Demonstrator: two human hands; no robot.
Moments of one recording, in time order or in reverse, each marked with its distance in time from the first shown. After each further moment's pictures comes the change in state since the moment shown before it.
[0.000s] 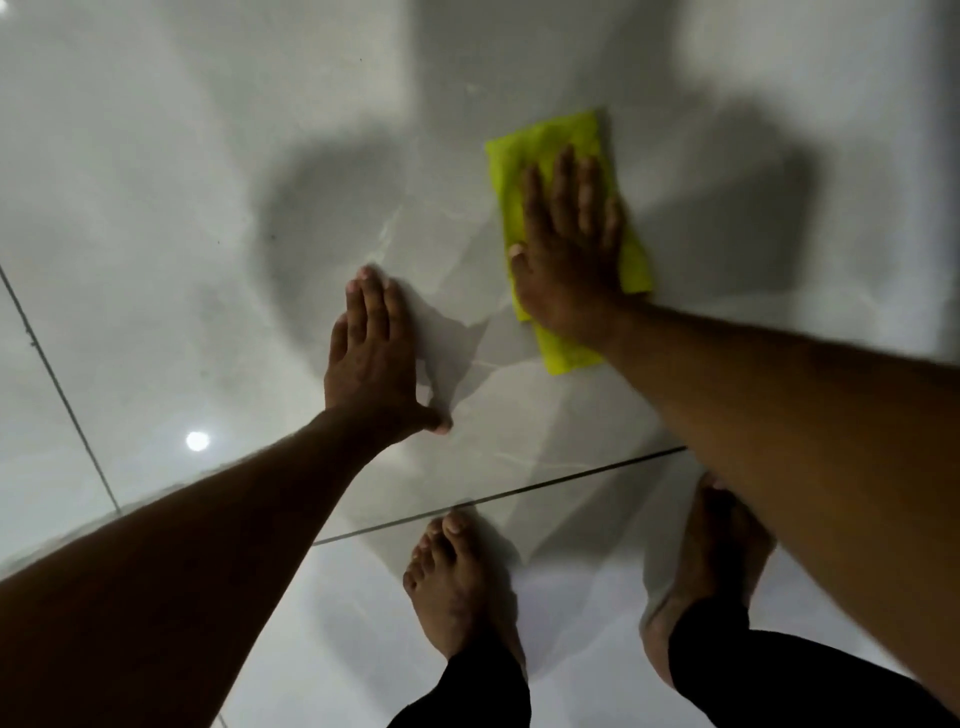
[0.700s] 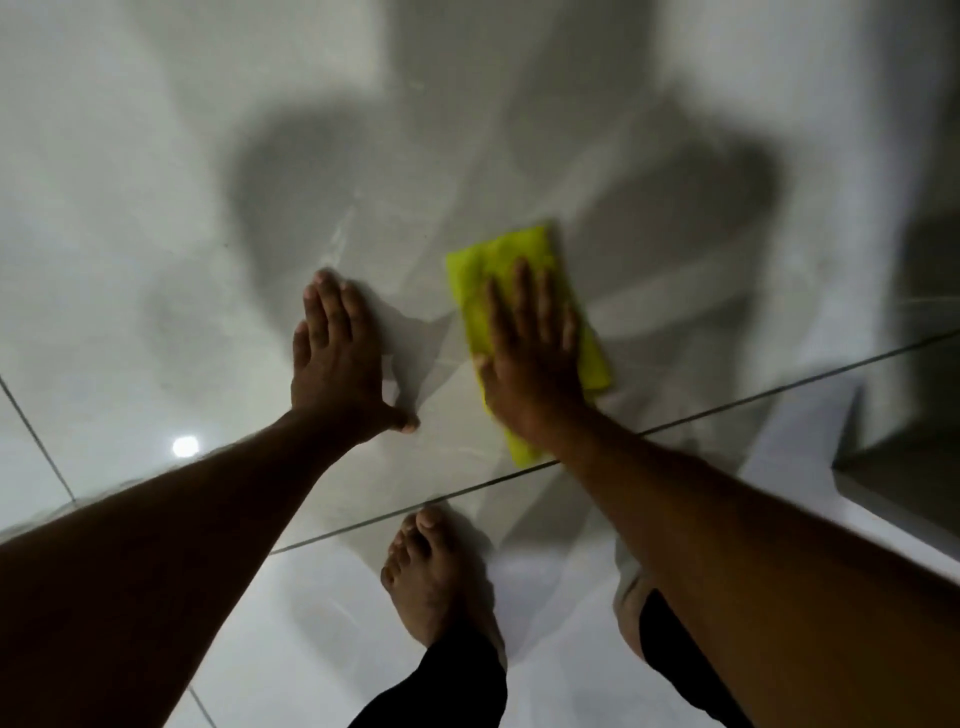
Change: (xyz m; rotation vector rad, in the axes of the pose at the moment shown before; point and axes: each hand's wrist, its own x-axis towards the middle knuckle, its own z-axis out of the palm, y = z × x) left_hand 0.002 0.007 -0.003 -0.019 -0.050 -0.030; right_hand -0.103 -0.004 0.016 0.088 -0.068 -0.008
